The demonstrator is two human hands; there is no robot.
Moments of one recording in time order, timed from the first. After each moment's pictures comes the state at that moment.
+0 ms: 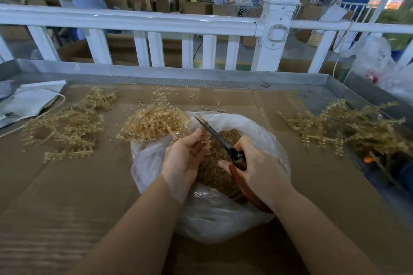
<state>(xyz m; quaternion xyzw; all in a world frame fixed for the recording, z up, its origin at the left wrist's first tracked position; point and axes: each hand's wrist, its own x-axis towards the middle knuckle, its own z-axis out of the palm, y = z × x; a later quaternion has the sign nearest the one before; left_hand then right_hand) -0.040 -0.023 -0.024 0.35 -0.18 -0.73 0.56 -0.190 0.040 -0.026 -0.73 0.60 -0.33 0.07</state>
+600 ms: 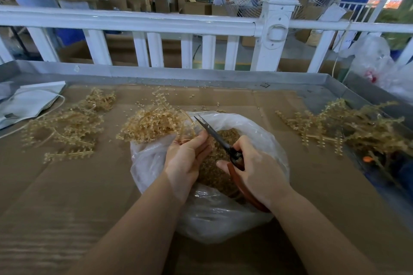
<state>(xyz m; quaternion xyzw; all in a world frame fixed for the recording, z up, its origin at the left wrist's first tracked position) -0.042 -0.023 -0.025 0.36 -0.19 -0.72 0.56 -0.187 0.041 -0.025 -0.72 0.62 -0.30 0.07</state>
